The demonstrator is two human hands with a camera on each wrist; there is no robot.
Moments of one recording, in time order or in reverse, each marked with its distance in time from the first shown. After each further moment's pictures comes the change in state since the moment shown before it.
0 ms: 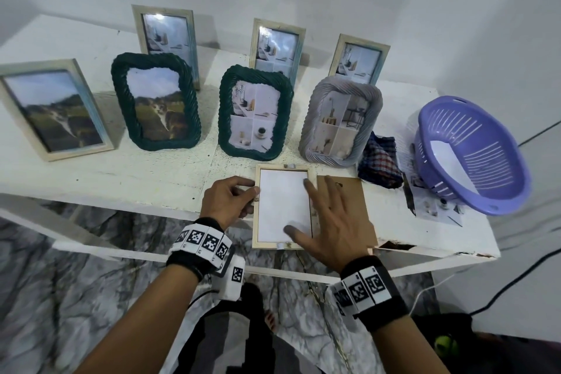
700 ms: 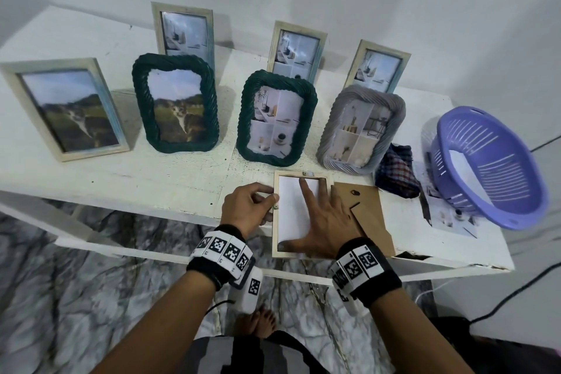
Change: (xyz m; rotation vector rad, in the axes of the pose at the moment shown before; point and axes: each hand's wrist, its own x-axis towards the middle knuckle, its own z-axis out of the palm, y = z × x) left_hand 0.001 0.001 -0.003 0.046 -0.060 0.013; right_hand 0.044 -0.029 0.016 -0.131 -0.354 0.072
